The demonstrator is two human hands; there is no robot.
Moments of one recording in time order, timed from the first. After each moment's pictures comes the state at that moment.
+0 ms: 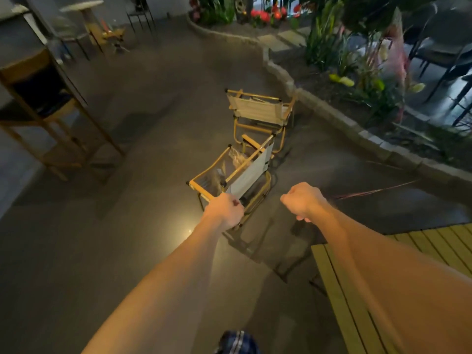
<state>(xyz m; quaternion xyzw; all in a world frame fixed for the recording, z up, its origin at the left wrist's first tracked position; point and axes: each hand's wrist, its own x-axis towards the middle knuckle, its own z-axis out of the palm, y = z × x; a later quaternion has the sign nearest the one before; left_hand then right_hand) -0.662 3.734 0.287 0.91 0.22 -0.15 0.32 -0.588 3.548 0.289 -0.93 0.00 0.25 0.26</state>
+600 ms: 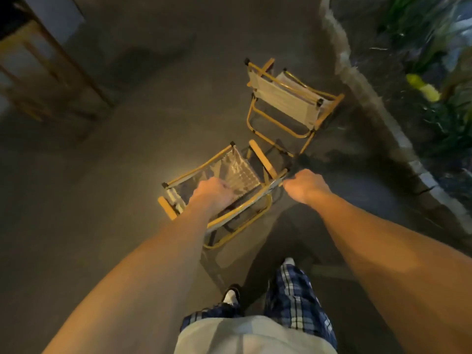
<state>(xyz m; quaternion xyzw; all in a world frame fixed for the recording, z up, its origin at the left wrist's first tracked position) -0.216 3.852 0.199 0.84 0.37 -0.21 0.34 -0.097 3.674 0.219 -0.93 -0.05 0.32 0.16</state>
